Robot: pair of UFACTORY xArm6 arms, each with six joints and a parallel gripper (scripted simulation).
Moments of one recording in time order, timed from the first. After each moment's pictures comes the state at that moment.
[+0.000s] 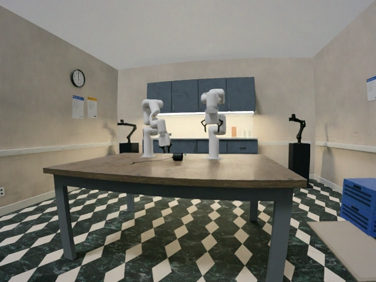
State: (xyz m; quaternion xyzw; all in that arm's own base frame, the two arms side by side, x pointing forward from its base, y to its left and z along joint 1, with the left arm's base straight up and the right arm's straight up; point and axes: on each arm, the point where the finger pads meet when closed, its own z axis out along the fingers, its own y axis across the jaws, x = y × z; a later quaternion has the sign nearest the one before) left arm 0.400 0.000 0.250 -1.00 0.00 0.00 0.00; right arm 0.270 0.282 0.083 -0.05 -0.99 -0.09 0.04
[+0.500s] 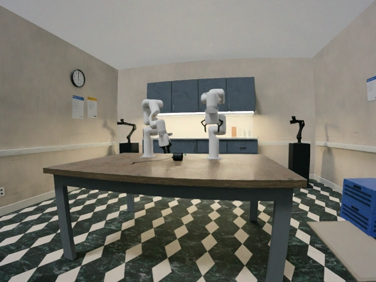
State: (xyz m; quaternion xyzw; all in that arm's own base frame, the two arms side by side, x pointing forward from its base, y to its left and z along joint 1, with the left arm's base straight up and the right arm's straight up) left arm 0.400 0.000 0.250 -1.00 0.00 0.00 0.00; right arm 0.271 0.283 0.082 -0.18 -0.98 -0.09 0.05
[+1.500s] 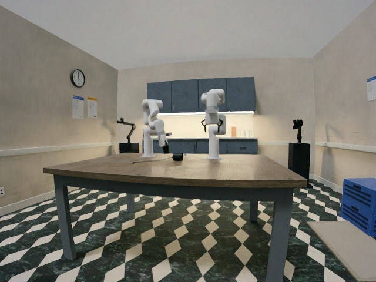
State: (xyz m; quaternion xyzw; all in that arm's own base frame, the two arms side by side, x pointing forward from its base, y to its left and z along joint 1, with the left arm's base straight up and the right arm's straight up) left arm 0.400 0.000 0.250 -1.00 0.00 0.00 0.00; right arm 0.277 0.279 0.080 -0.42 -0.90 -0.10 0.09
